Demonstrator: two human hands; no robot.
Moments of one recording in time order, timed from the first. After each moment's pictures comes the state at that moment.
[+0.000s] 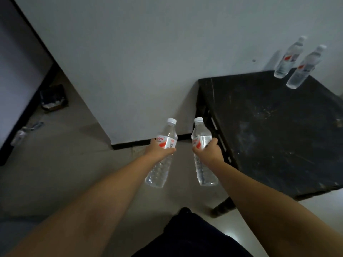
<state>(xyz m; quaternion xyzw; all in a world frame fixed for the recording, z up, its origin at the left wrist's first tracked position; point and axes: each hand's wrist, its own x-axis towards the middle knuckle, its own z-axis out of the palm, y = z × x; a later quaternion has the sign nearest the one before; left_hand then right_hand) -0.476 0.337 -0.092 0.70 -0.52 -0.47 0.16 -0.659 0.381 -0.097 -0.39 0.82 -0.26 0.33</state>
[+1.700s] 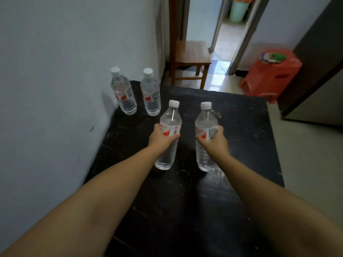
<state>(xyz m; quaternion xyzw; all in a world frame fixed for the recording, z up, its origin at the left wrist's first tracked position) -1.078 -0.001 -0.067 0.27 -0.79 -0.54 -0.11 -1.082 0.181 -0.075 0.12 0.84 -0.52 0.08</state>
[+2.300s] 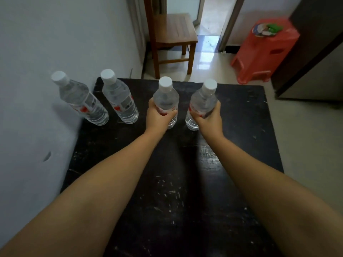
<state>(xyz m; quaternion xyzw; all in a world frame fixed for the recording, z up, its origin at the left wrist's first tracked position) -1.221 0.040 -0.099 0.18 -0.78 -0.60 -0.01 -1.217 0.197 -0.108 0.14 0.79 -0.60 0.01</state>
